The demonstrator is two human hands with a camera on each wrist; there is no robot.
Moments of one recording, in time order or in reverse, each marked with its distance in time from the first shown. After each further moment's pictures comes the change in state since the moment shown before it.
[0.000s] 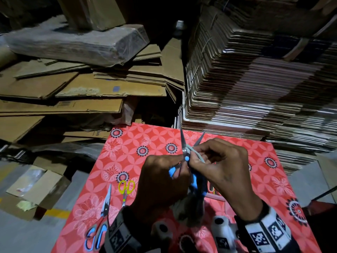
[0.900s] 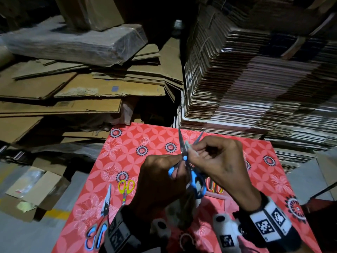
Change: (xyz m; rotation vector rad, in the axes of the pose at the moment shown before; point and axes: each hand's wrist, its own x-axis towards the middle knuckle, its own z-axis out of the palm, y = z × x) left_hand -0.001 -0.005 -0.002 -0.008 -0.070 0.080; right_hand 0.008 0.003 0.000 0.160 -0.112 0.137
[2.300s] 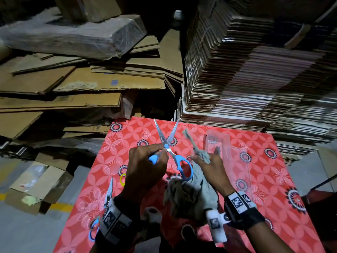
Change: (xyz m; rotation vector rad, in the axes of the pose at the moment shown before) left_hand -0.009 -0.047 -0.001 -0.060 0.097 -0.149; right_hand -0.034 0.138 0.043 0.114 0.023 0.477
